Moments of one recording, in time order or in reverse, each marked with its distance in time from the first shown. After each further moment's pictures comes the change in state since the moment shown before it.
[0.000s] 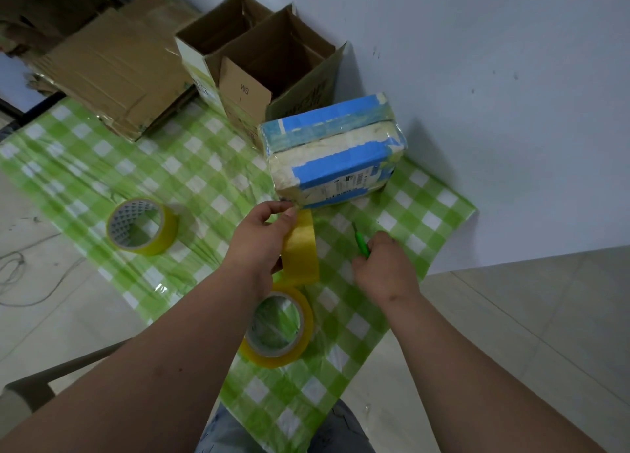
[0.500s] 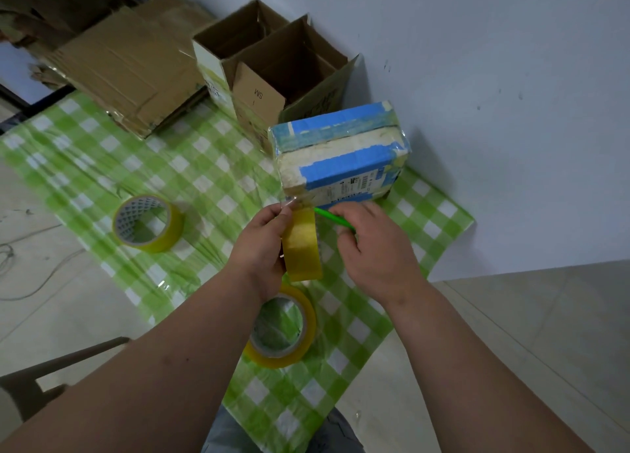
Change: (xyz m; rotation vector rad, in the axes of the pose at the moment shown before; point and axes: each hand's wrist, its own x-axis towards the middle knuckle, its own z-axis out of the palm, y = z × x) left_hand -0.001 0.001 -0.003 -0.308 -0.104 -0.054; right_hand -0.025 -0.053 -0.039 0.029 0.187 -0.628
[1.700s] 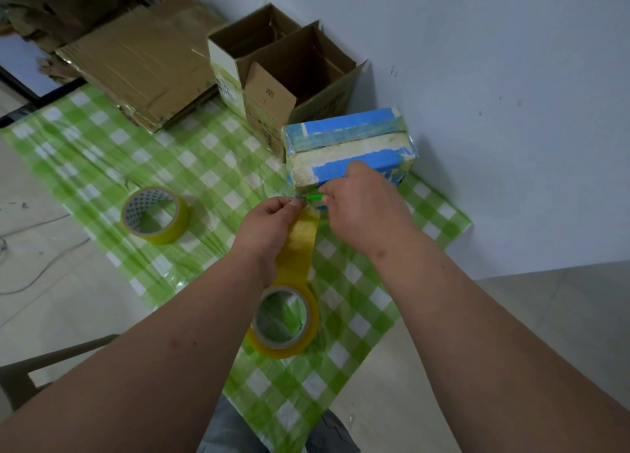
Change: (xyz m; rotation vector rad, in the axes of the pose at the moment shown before) left_hand -0.008 0.014 -0.003 0.276 0.105 0.078; right_hand 0.043 -0.047 -0.018 -0.435 -0.132 -0.072
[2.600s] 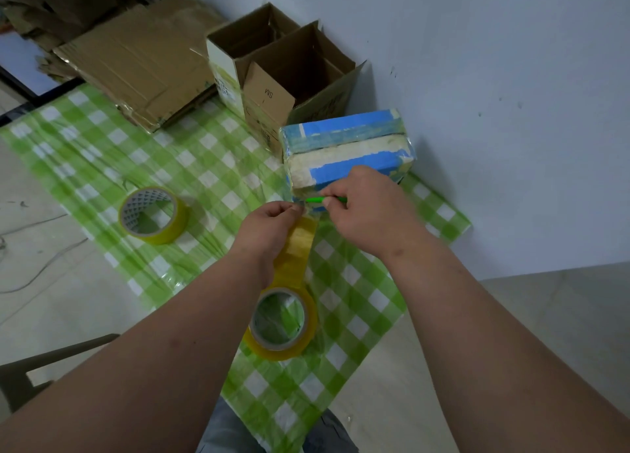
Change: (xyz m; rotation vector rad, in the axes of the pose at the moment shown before) left_hand 0.001 -0.001 0.001 0.098 0.015 0.006; right_hand -0.003 0.011 -0.003 0.189 -0.010 0.006
